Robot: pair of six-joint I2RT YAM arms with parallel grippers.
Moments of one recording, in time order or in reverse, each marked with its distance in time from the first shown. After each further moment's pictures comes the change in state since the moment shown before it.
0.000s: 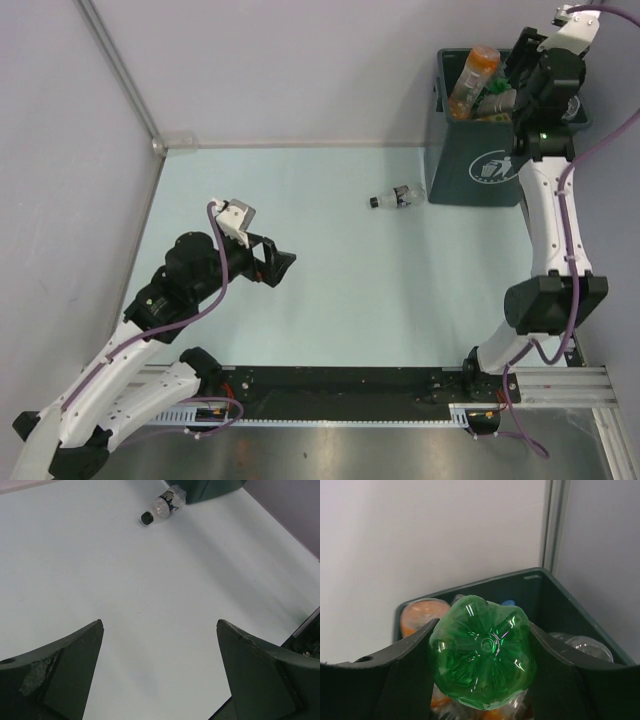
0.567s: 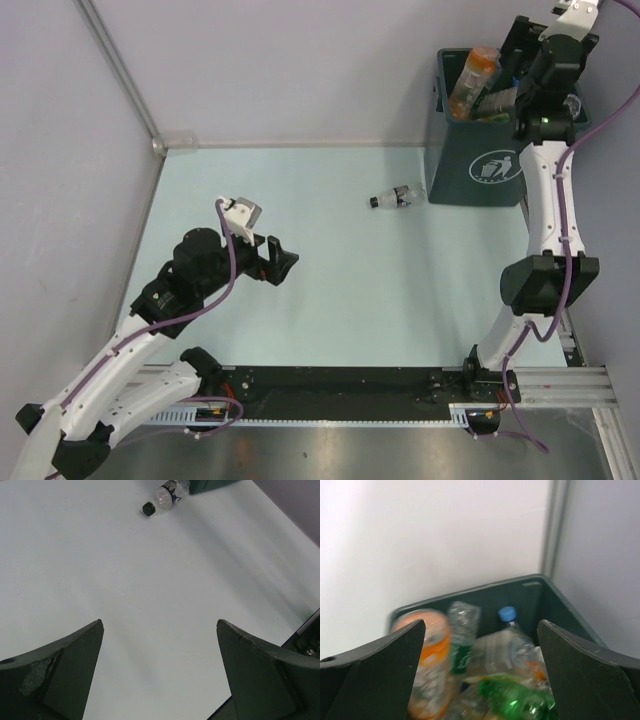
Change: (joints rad) left arm 0.000 0.042 0.000 -0.001 0.000 -0.001; right arm -0.034 0.182 0.195 -0.060 -0.001 -0.044
